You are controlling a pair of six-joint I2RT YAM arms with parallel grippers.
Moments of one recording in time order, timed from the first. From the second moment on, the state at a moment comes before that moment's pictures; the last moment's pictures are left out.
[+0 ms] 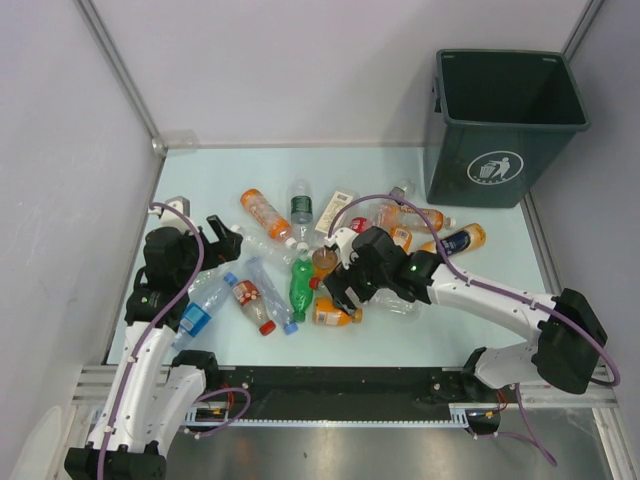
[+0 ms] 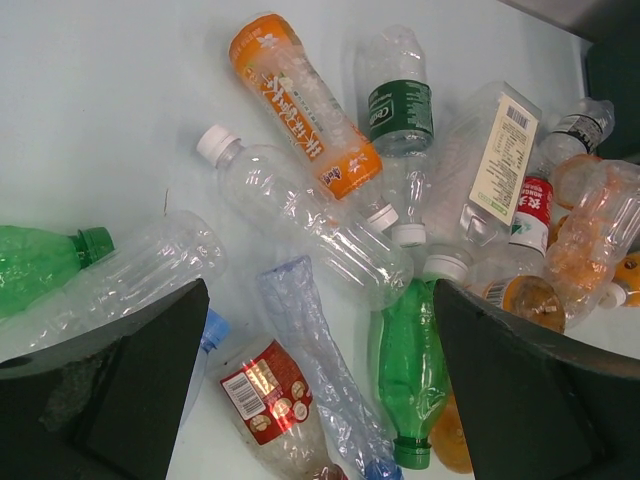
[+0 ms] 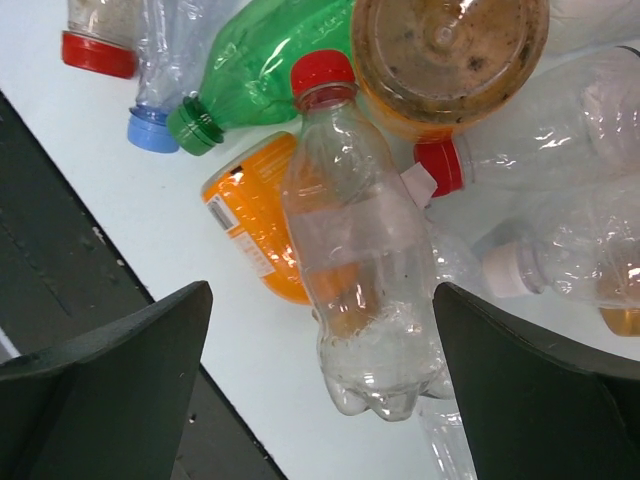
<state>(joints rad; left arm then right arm) -0.07 0.69 0.72 -0.44 0.08 -0.39 0.92 1.33 0.97 -0.43 -0.13 0.09</state>
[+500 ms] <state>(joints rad) -0.07 0.70 0.72 -0.44 0.11 -0.39 0.92 1.43 0.97 -0.39 -0.05 0.00</state>
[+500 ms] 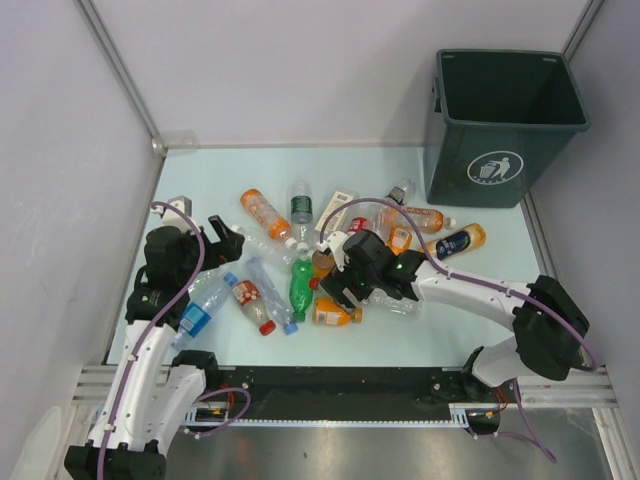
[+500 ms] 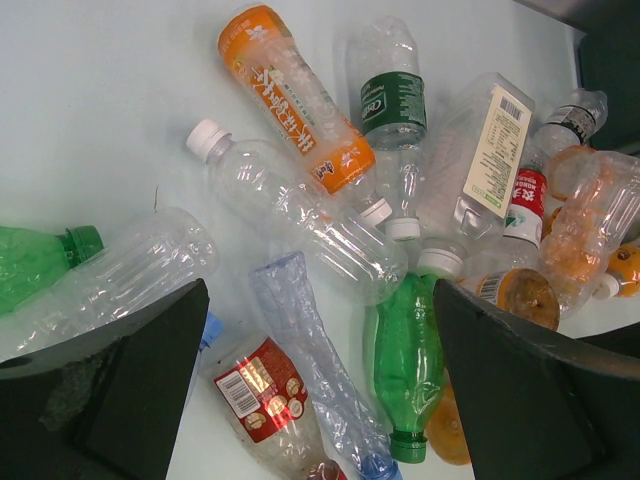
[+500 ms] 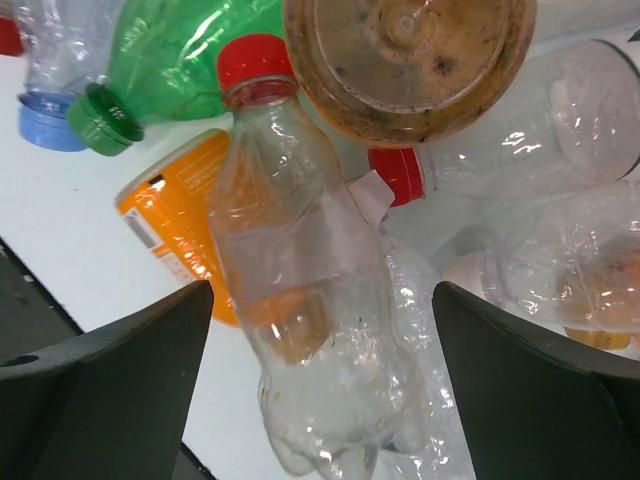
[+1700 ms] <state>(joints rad) -0.07 0.70 0.72 -0.44 0.11 -0.39 0.95 1.18 0.96 -0.37 0.07 0.02</state>
